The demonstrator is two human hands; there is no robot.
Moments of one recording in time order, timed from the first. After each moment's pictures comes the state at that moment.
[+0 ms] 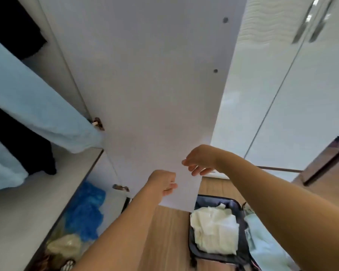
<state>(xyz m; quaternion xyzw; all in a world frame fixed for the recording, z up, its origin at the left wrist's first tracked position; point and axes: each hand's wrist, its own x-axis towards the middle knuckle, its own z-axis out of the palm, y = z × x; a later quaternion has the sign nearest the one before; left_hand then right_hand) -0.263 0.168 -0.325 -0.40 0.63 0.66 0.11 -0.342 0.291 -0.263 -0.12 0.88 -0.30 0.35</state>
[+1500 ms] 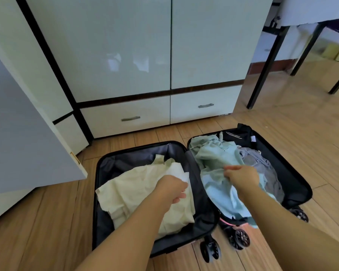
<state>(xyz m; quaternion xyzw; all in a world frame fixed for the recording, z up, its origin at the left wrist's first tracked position) -0.391 0.476 -0.929 -0.19 0.74 0.56 0.33 -0.388 0.664 -0.949 0.34 0.81 -0.48 -0.03</state>
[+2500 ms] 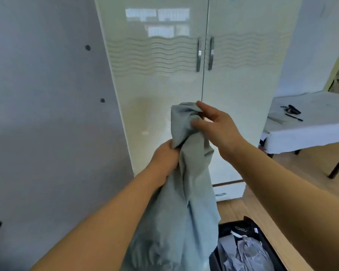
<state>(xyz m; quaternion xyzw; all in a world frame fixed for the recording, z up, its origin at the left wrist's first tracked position) -0.390 0.362 -0.247 0.00 0.79 0.62 0.03 -0.397 0.498 -0.197 -0.07 0.75 -0.65 -0.11</state>
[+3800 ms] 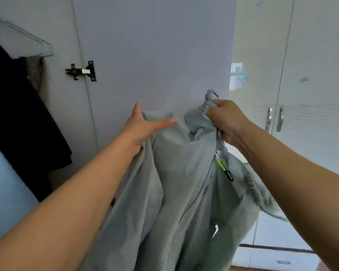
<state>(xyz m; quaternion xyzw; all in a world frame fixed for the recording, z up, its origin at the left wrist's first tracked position) -0.288 0.082 -0.004 -0.04 0.74 0.62 -0.25 -0.313 0.279 0.019 -0.25 0.64 -0.73 -0.07</state>
